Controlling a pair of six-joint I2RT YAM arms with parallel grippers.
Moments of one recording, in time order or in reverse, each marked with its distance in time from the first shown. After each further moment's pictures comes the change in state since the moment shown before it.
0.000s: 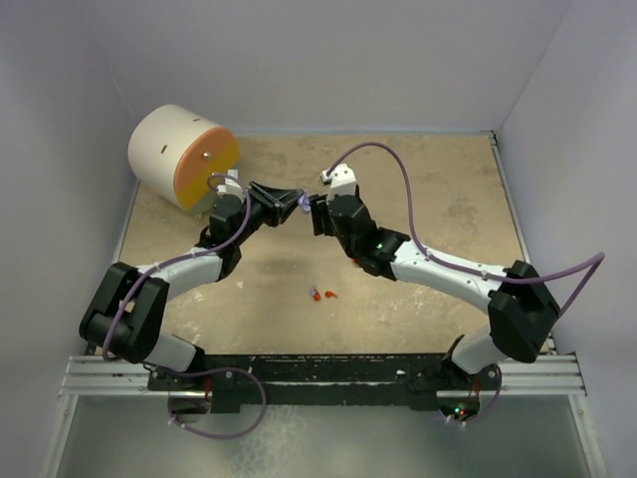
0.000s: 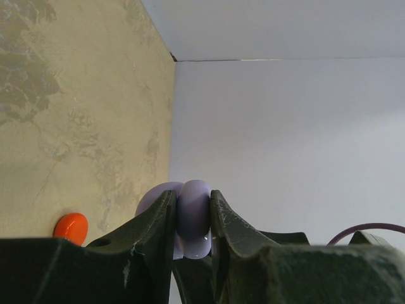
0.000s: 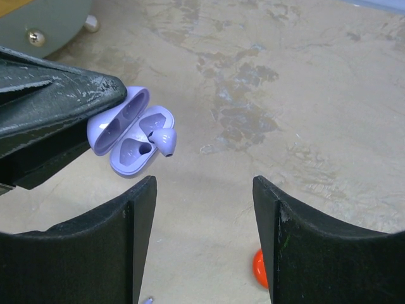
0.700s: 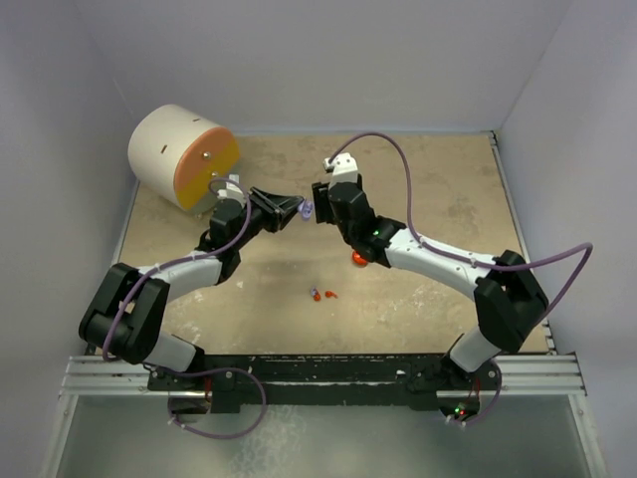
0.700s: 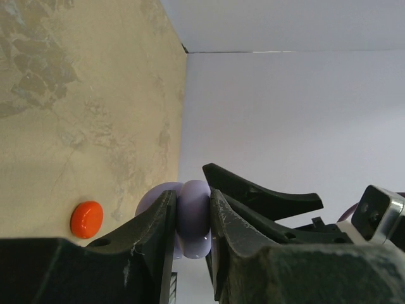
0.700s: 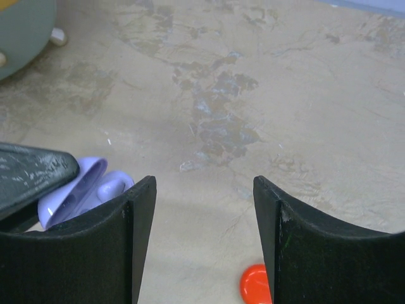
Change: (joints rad) left arm 0.000 -0.004 -0.034 -0.001 0.019 0.016; right arm -0.064 0.087 0.062 -0.005 -0.002 -0.006
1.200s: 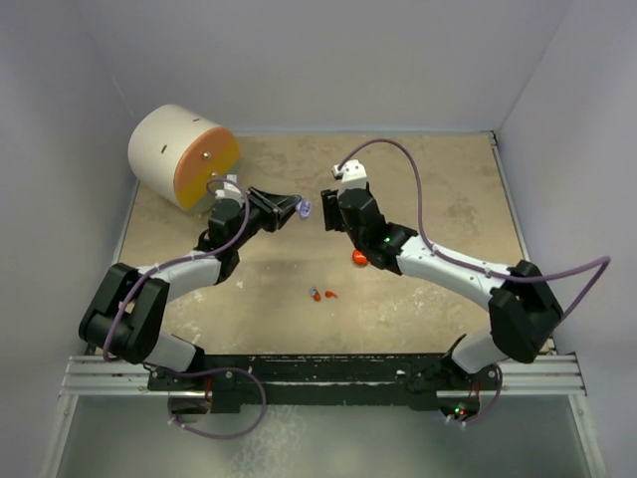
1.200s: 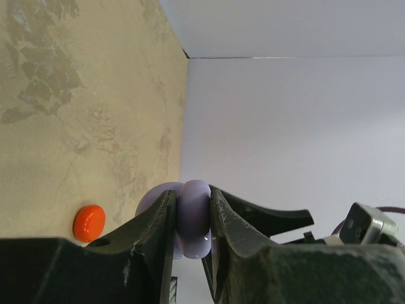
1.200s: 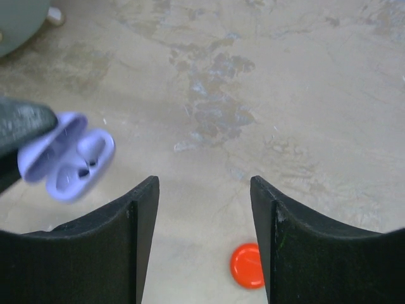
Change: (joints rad) left arm 0.007 0.000 -0.006 0.003 -0.004 0.000; right arm -0.013 -0.051 -0.044 -0.012 -0.015 0.006
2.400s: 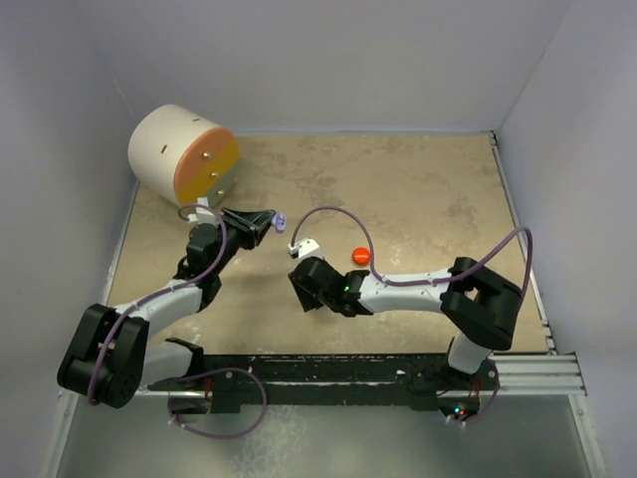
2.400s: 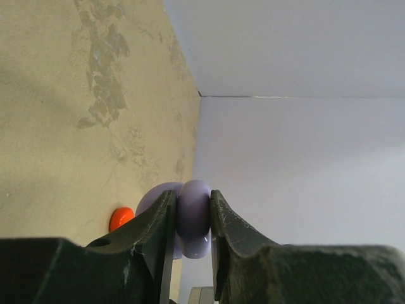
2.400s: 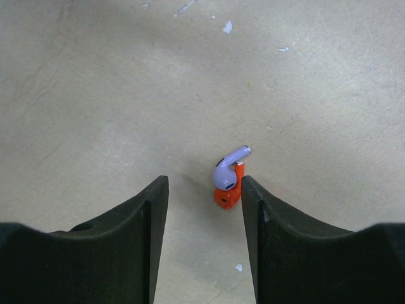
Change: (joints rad) left arm 0.086 -0.242 -0.230 -0.011 -0.086 0.005; right arm 0.339 0.144 -0.148 -0.161 -0.170 0.257
